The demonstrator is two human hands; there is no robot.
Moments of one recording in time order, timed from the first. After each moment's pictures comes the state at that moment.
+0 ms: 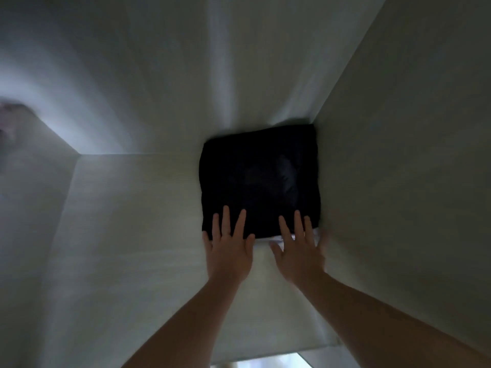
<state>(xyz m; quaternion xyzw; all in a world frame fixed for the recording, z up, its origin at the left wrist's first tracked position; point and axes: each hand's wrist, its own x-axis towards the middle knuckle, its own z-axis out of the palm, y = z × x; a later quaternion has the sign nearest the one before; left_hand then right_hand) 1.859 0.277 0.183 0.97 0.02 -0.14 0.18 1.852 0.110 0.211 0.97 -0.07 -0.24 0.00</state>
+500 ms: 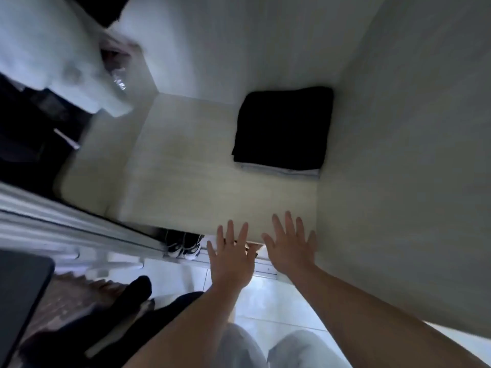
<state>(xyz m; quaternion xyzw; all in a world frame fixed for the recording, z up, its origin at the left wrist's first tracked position) 1.593 0.259 0.237 0.95 0.14 -0.21 0.16 1.650 0.123 0.282 0.95 0.02 -0.30 -0.03</state>
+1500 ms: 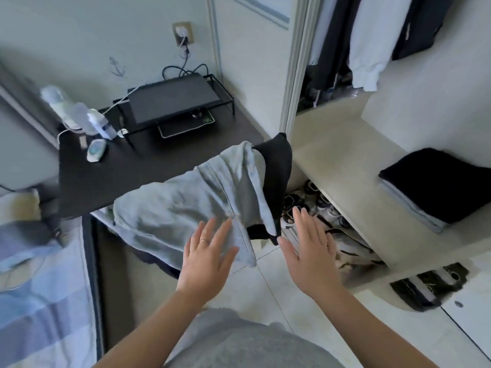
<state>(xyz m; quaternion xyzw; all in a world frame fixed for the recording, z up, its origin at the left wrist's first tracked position) 1.144 0.173 0.430 0.84 0.49 0.08 0.22 1.354 0.074 0.450 0.83 0.49 -0.18 -0.21</state>
